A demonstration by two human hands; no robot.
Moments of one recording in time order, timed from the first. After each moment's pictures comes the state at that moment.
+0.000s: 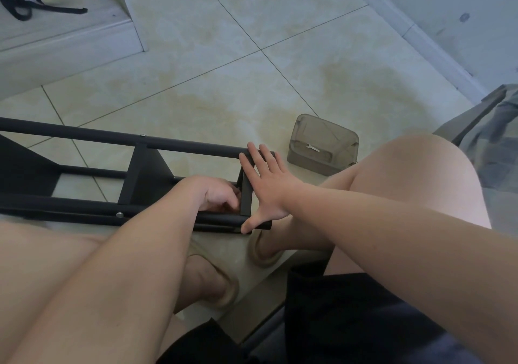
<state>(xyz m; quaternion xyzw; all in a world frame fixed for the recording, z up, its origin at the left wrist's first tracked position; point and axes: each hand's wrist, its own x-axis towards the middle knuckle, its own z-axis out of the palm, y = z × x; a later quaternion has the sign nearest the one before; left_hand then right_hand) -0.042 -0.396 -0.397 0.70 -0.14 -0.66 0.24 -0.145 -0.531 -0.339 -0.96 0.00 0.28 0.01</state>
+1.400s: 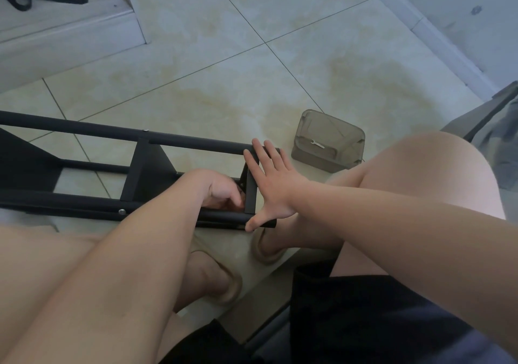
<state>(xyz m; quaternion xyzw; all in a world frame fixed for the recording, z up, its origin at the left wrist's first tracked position) -0.039 -0.398 -0.398 0.65 -0.13 -0.71 0.23 -0.143 -0.533 -0.341 -0.96 0.00 0.29 0.01</state>
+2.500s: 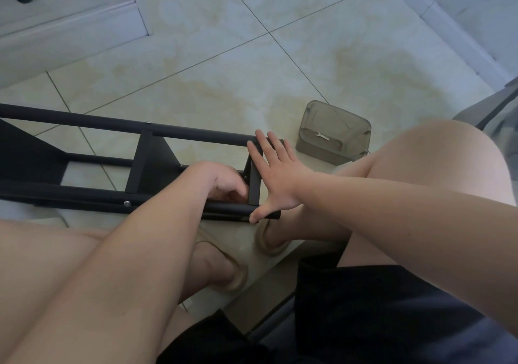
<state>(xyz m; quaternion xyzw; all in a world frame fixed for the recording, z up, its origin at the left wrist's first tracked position) -0.038 -0.397 -0.394 0.68 -0.13 -0.69 0.21 -0.143 -0.533 -0.347 -0.96 -0.01 0.28 0.02</state>
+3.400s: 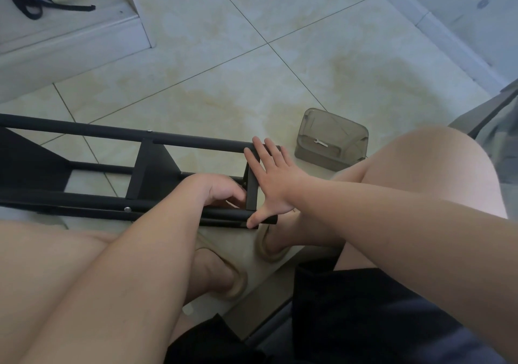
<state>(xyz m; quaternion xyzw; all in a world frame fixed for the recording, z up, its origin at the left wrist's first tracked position) -0.045 -0.390 -0.391 0.70 -0.12 -0.66 0.25 -0.141 -0.531 -0.344 -0.96 -0.01 0.29 -0.01</state>
